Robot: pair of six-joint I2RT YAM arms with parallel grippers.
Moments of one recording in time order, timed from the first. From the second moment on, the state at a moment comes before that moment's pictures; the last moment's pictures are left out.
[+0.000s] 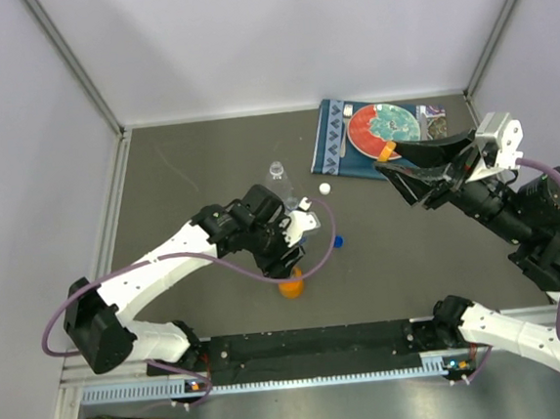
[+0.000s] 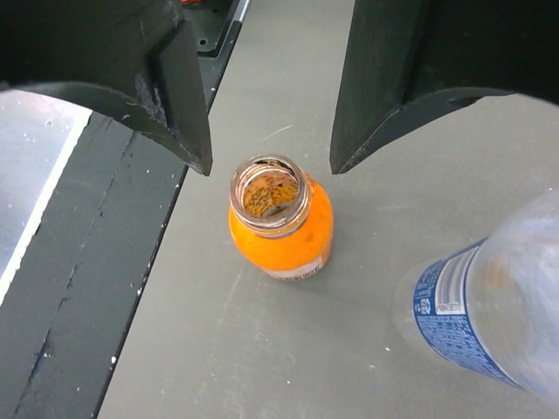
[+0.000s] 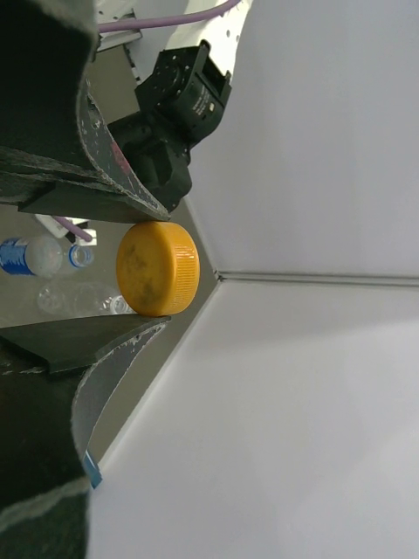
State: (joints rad) left arm -0.85 1.33 1.12 -0.85 0.36 0.30; right arm 0.82 0.71 1.29 -0.28 -0.08 -0.03
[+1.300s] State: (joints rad) left arm -0.86 1.27 1.02 -0.88 -0.15 0.29; right arm 0.82 0.71 1.30 -0.29 -0.10 -0.02
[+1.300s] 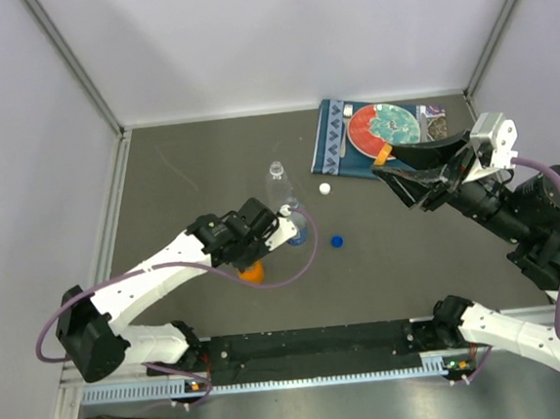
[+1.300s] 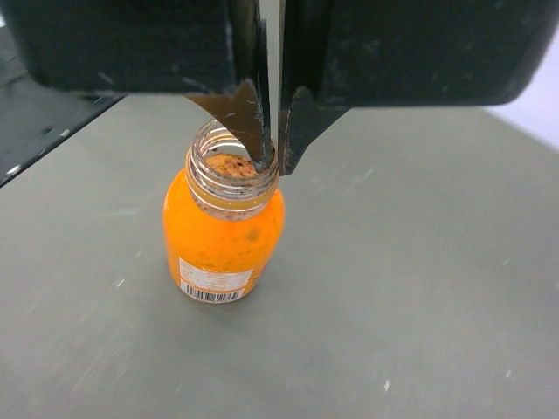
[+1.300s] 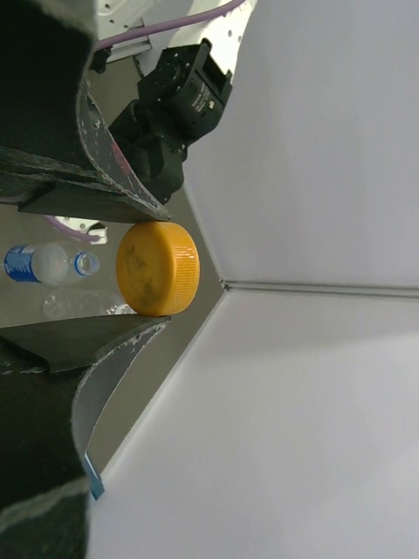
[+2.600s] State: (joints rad) left arm -1.24 1.71 1.36 -0.96 0.01 0.25; right arm 0.82 0.72 1.32 -0.34 -0.13 0.02
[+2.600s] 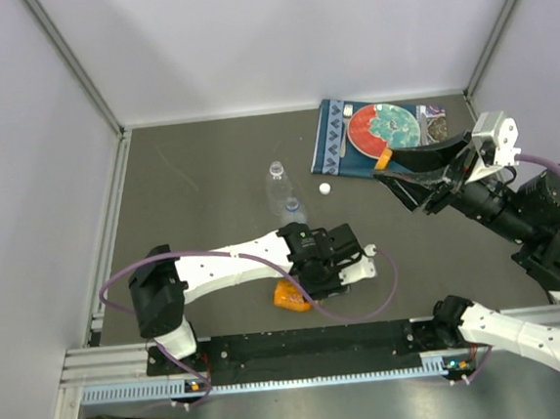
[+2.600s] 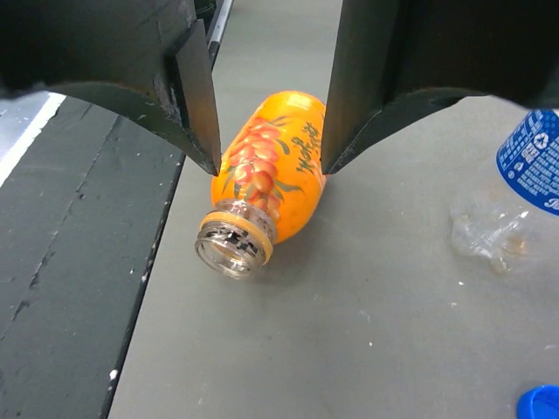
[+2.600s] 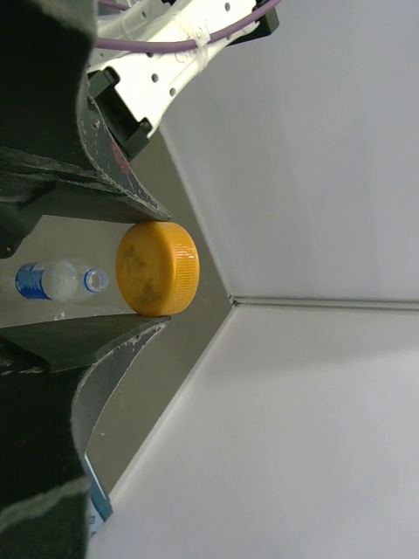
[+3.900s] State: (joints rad) left arm -1.30 1.56 0.99 -0.77 0.14 0.22; right arm 0.82 0.79 1.38 -0.37 -0.10 0.01
